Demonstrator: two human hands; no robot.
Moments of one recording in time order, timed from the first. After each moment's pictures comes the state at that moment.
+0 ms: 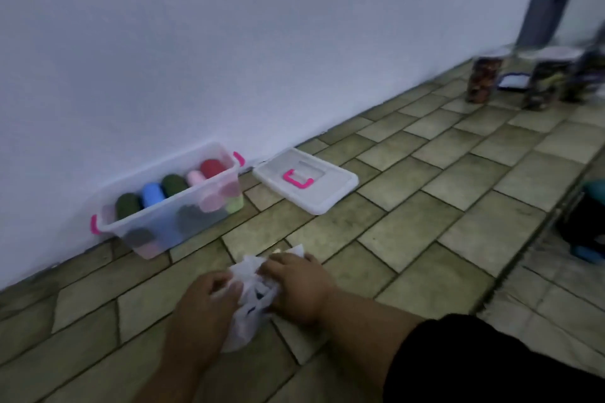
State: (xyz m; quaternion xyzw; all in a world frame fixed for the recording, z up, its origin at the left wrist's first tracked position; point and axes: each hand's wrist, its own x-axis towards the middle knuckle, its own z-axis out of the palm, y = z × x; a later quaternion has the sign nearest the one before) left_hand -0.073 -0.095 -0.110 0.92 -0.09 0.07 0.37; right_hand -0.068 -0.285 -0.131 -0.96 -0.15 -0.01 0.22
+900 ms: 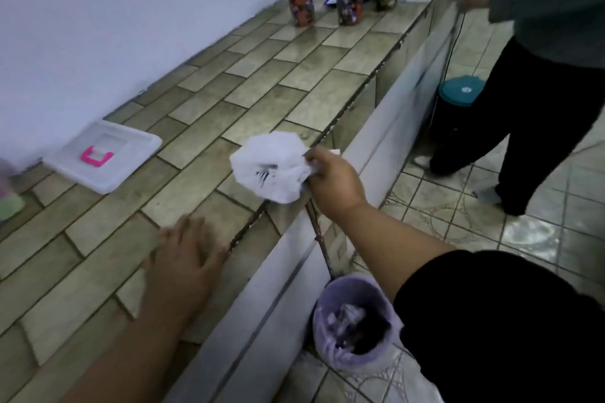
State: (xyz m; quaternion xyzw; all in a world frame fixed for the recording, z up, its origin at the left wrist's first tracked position) left_hand -0.180 -0.383 -0.152 0.97 -0.21 0.01 0.11; right_hand -0.229 -0.640 -0.167 -0.82 0.21 -0.25 0.48
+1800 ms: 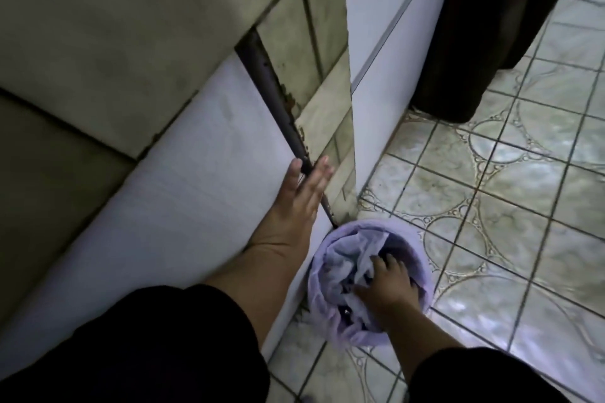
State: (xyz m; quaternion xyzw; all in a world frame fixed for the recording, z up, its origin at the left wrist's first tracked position) left_hand -0.153 -0.538 -0.483 0.66 -0.54 0.18 -0.50; right_hand -0.306 -0.600 -0.646 -0.79 0.46 0.21 0.35
